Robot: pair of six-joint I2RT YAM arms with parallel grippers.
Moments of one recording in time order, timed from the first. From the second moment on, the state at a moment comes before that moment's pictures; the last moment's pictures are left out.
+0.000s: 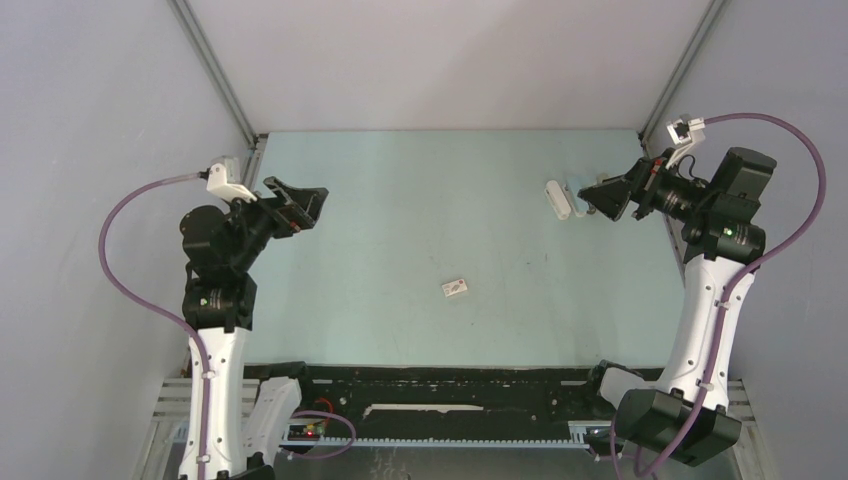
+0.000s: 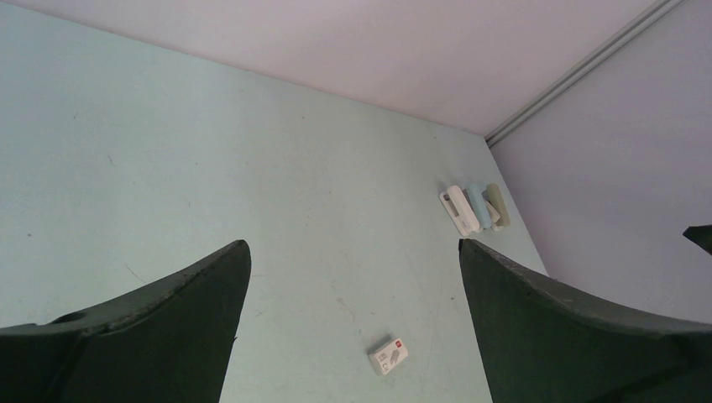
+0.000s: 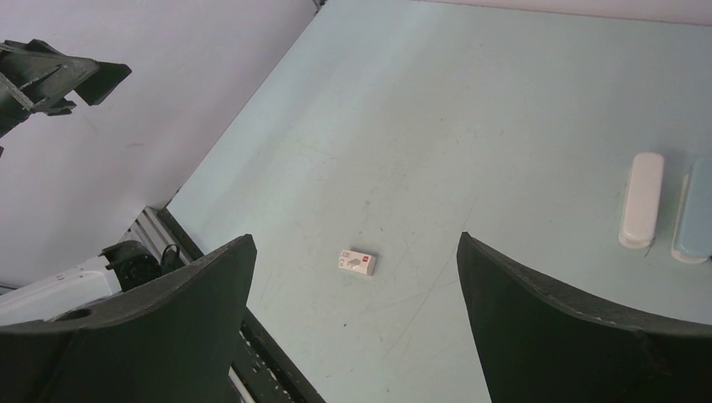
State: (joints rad) left arm 0.11 0.73 0.96 -0.31 0.43 -0.51; right arm -0.41 1.09 1.34 -0.67 -1.16 0.06
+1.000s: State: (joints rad) left arm 0.11 0.73 0.96 -0.31 0.43 -0.51; right arm -0.41 1.09 1.33 -0.66 -1.15 0.06
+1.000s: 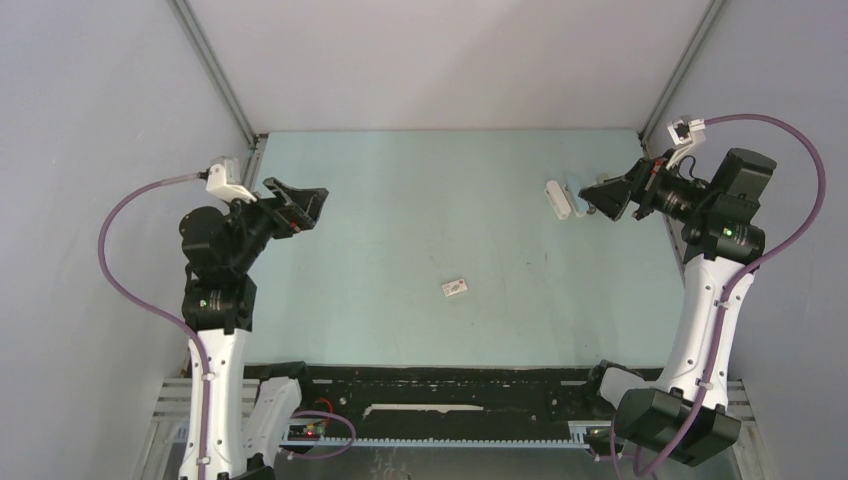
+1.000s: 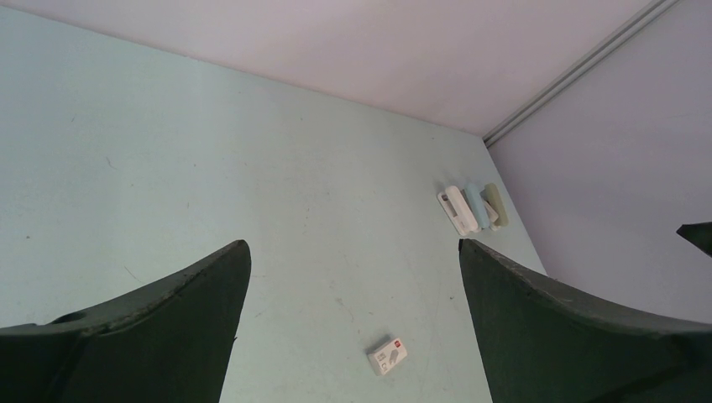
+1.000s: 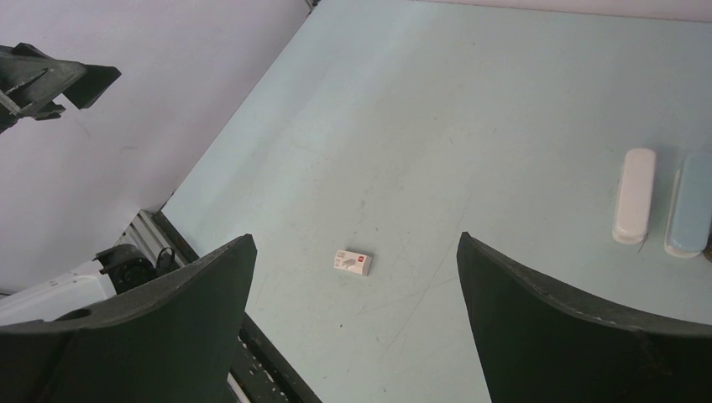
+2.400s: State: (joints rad) left arm 0.11 0.76 0.85 -0.15 0.58 -0.61; right arm -0.41 1.12 1.30 -0.72 -1.19 0.01
